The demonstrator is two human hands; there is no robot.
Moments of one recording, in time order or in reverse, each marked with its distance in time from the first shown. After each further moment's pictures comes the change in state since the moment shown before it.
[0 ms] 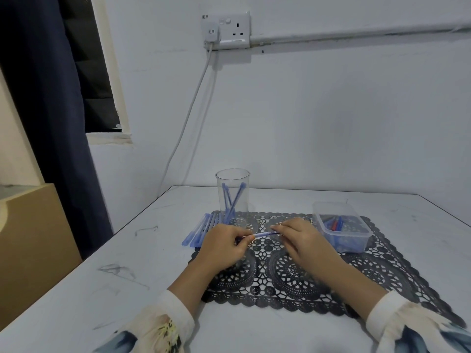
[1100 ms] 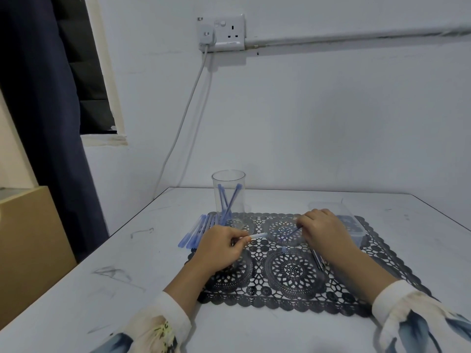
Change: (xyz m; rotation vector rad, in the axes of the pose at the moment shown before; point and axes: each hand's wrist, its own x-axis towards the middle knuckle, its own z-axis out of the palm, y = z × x) left_hand 0.000 -0.005 0.003 -0.053 -0.003 0.002; right_hand 0.001 0.046 -0.018 -0.378 -0.067 0.044
